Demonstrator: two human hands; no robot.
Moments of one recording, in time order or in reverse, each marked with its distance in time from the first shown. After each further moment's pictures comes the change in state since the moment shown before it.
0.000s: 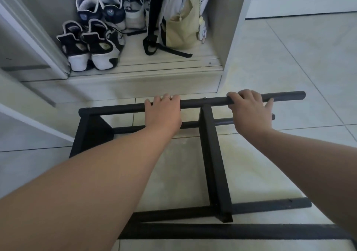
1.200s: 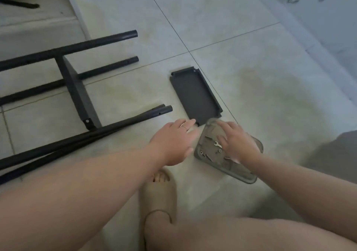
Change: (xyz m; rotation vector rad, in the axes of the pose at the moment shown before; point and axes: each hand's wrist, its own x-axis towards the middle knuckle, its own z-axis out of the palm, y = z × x) left_hand -0.295 0.282 0.001 -0.066 -0.397 1.075; right_hand -0.412 0.255 -0.078 0.147 -0.400 0.440
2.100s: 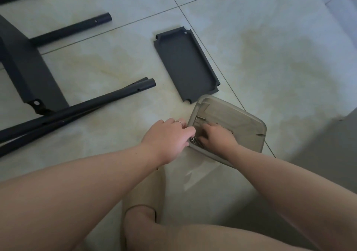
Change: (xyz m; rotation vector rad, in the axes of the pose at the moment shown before) left_hand 0.035 0.026 0.063 -0.145 -0.087 -0.047; right_hand 0.042 0.048 0.124 -0.011 -0.191 -0.040
